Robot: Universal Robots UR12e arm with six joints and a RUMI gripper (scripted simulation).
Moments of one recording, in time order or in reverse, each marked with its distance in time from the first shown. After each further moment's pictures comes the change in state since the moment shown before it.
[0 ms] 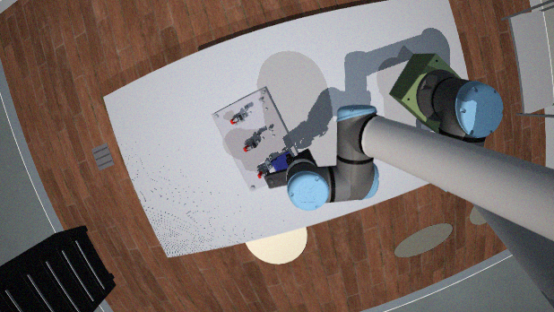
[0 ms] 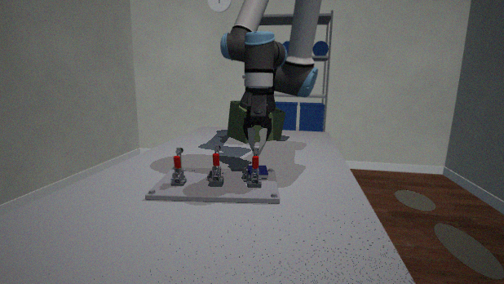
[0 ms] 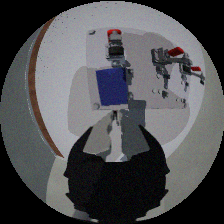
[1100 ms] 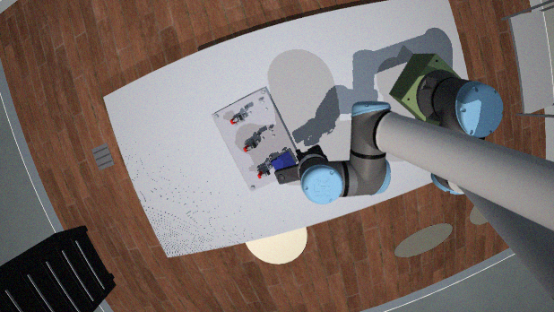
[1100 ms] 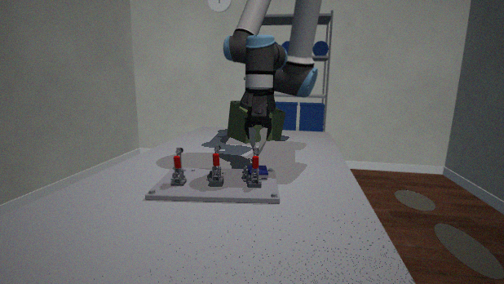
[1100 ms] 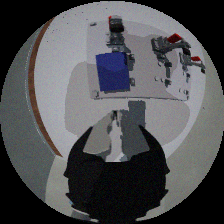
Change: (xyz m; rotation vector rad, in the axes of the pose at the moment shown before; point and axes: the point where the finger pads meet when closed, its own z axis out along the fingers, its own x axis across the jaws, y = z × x) arm -0.002 0.035 0.004 0.002 0.000 -0.002
